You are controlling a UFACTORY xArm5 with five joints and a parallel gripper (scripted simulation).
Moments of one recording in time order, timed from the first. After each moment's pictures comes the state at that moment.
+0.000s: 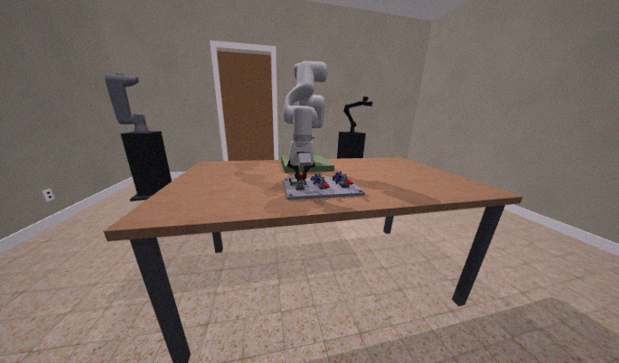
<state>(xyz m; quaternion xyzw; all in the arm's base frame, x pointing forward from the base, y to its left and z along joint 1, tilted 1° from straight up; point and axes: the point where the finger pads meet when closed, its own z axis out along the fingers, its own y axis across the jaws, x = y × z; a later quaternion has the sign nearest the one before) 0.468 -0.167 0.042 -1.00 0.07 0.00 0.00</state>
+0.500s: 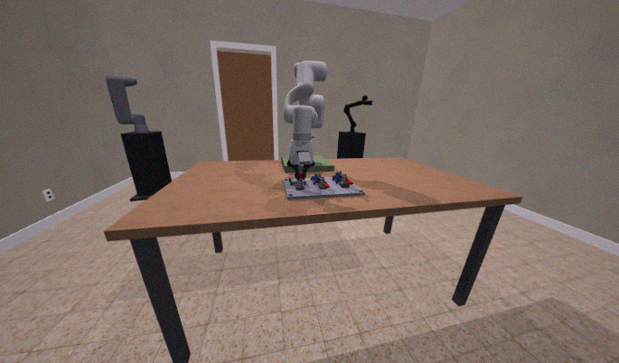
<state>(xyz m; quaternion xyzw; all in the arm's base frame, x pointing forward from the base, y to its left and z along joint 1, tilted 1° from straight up) 0.459 -0.166 0.045 -1.00 0.07 0.00 0.00</state>
